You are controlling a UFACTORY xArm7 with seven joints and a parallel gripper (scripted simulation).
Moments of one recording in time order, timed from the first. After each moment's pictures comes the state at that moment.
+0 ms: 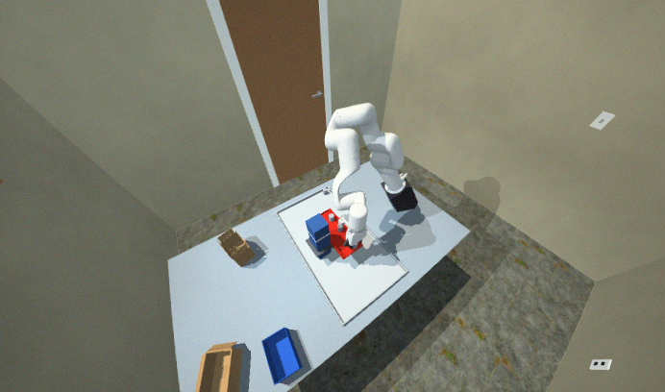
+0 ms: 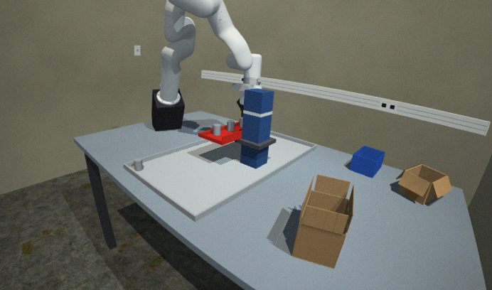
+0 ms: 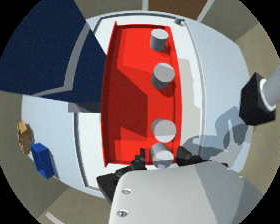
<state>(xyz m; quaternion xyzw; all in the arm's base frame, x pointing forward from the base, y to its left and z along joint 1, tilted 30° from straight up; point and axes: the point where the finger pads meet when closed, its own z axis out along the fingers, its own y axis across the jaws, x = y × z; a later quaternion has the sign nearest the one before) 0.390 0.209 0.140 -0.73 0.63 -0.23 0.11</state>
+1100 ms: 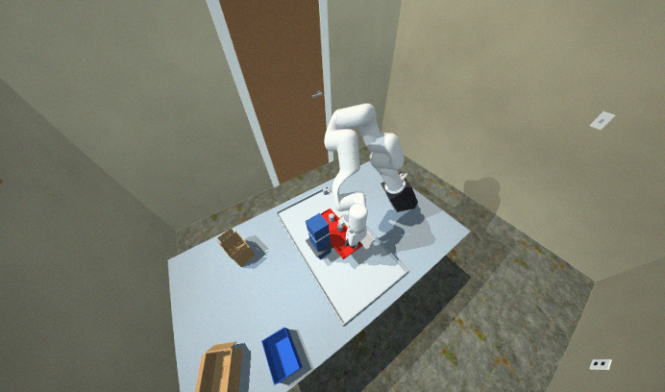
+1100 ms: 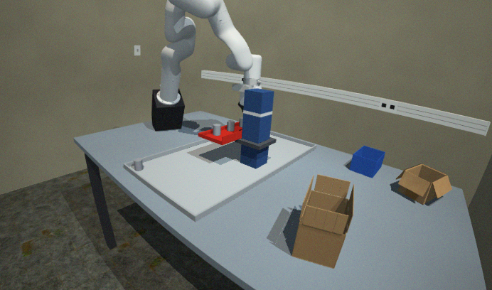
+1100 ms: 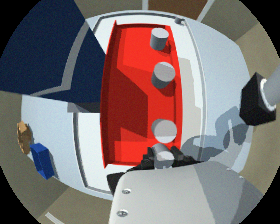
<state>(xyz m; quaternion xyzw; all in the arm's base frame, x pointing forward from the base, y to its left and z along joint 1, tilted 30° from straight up) 0.391 0.208 0.138 -0.73 0.63 -0.23 0.11</state>
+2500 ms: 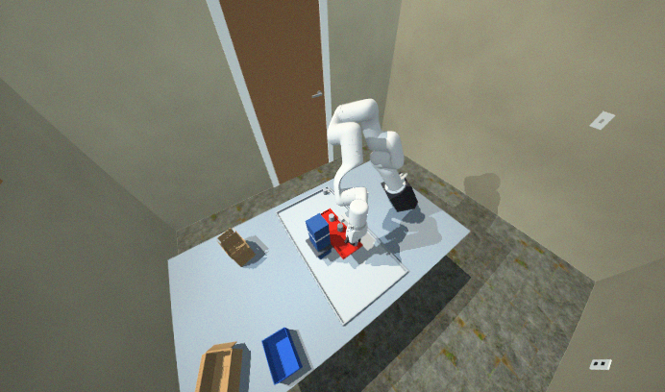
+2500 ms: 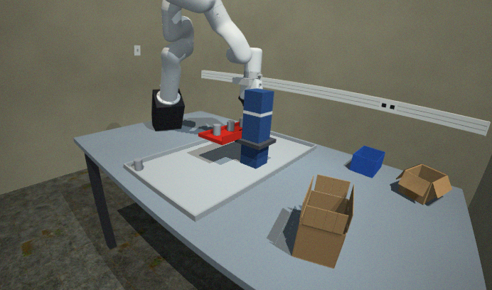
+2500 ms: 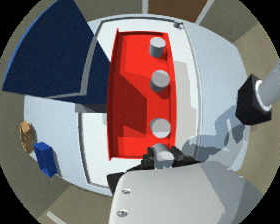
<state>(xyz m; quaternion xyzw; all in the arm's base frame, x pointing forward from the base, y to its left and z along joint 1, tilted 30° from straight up) 0.377 0.212 0.163 -0.73 0.63 -0.23 0.11</state>
